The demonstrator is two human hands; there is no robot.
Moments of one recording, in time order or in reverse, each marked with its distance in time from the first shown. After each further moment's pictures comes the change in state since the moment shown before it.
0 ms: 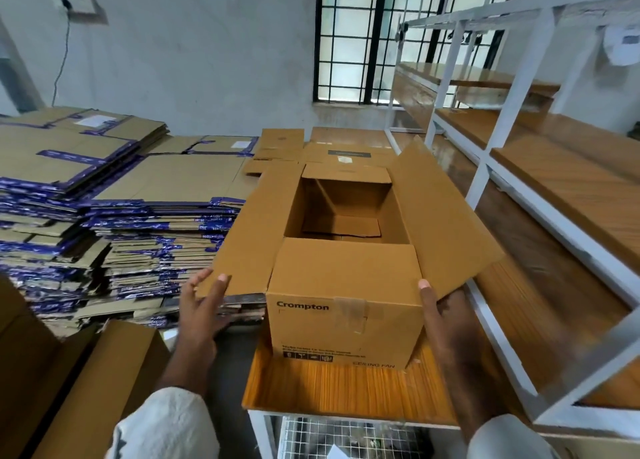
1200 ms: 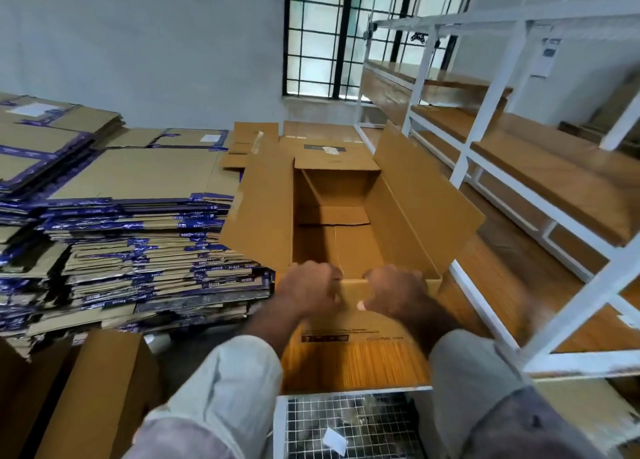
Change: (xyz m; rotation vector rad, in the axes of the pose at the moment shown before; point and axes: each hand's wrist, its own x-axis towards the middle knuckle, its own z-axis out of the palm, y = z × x) left_hand -0.023 0.056 0.075 1.390 -0.843 0.682; right_hand -0.043 -0.113 0.053 -1.006 -0.726 -0.273
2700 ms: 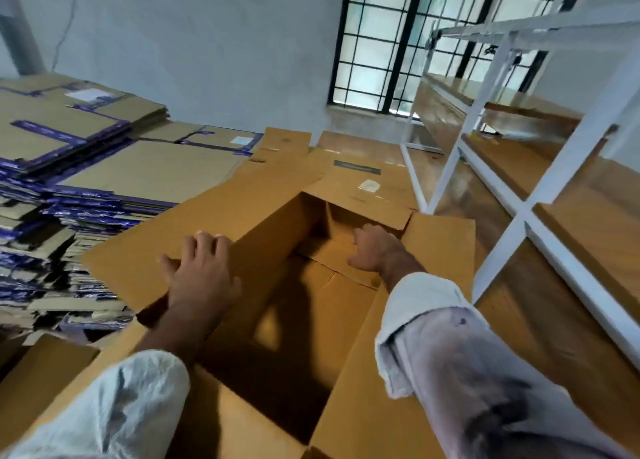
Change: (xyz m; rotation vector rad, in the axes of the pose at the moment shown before) left_hand 0.134 -0.083 -0.024 0.242 0.282 -0.767; right_hand 0.319 0.078 -0.084 -0.105 0.222 -0.268
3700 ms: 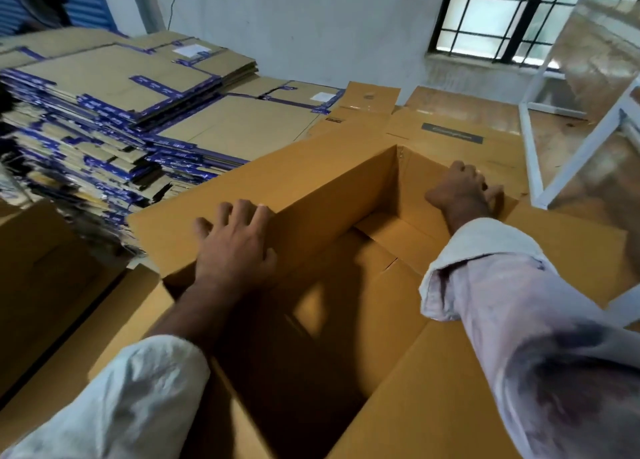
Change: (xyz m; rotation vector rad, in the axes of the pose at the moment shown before) left_hand 0.004 0.010 0.001 0.043 0.003 -0.082; right_hand 0.129 0.026 0.012 0.231 0.158 0.281
